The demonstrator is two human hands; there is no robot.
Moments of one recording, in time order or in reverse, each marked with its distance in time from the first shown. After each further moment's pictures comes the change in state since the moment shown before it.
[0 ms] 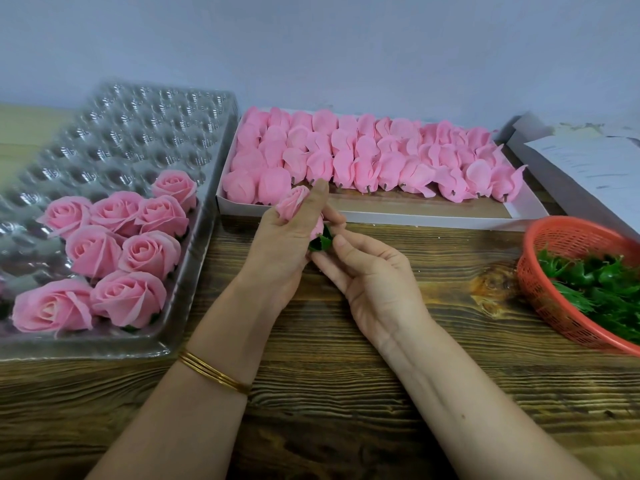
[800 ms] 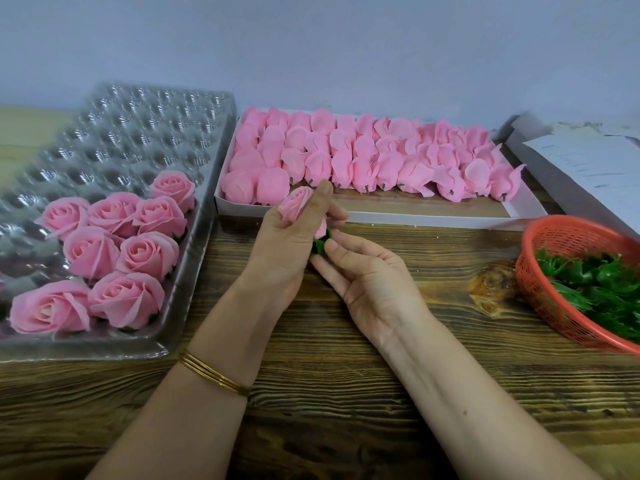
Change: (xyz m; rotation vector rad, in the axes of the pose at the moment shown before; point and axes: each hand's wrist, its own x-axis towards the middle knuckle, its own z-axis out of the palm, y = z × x) left_hand -0.001 -0.003 0.002 0.024 -0.024 0.091; right_hand -0.002 -0.005 0.000 -0.014 0.062 0.097
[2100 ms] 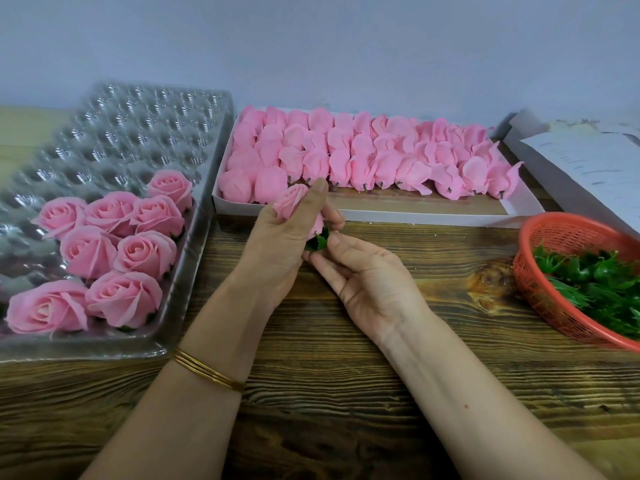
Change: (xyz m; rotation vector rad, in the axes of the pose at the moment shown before) left_hand -0.002 0.007 -0.003 0.041 -0.049 -0.043; right_hand 0.000 -0.002 0.001 0.016 -0.037 0.050
